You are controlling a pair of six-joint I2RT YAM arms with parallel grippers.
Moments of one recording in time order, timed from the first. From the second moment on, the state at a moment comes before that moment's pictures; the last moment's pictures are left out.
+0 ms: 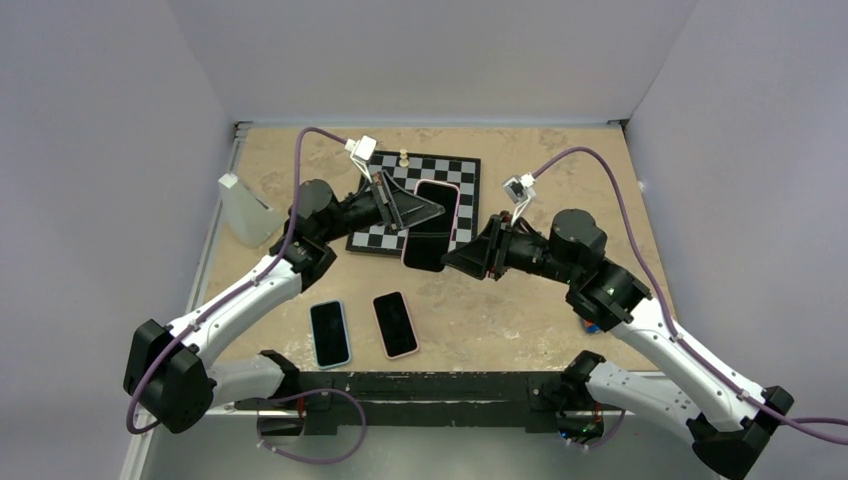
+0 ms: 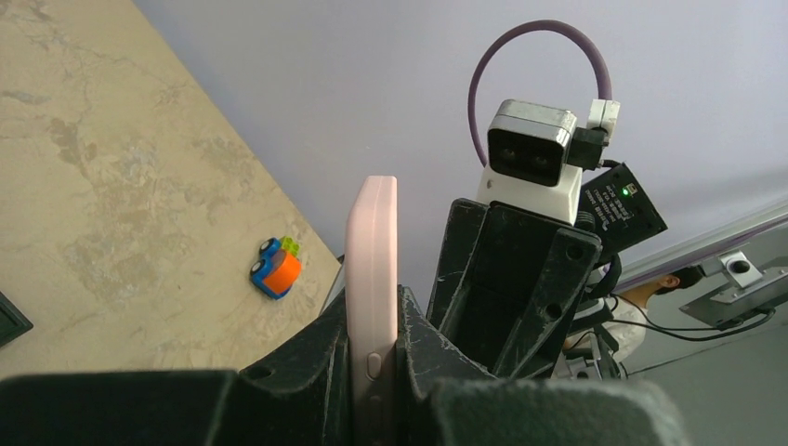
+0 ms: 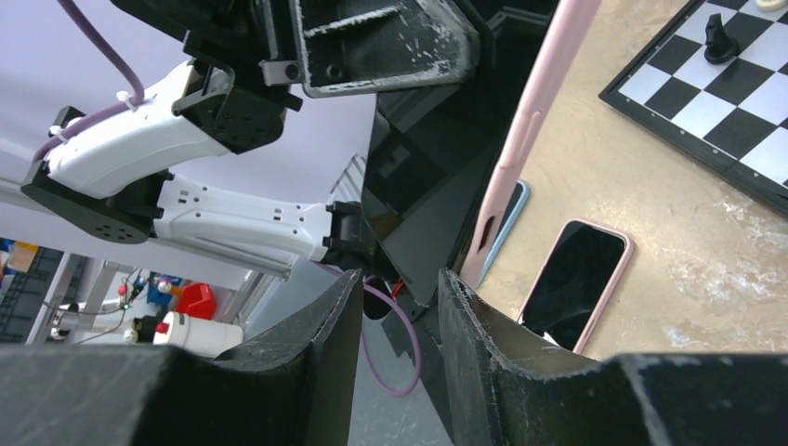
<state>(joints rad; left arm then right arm) -0.58 1.19 0.88 0.47 0.60 -1.07 0.73 0.86 0.93 -0.22 -0.40 0.74</state>
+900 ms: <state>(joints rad) -0.58 1.20 0.88 0.50 0.60 -1.10 0.73 0.88 0.91 -0.16 -0.39 0.75</state>
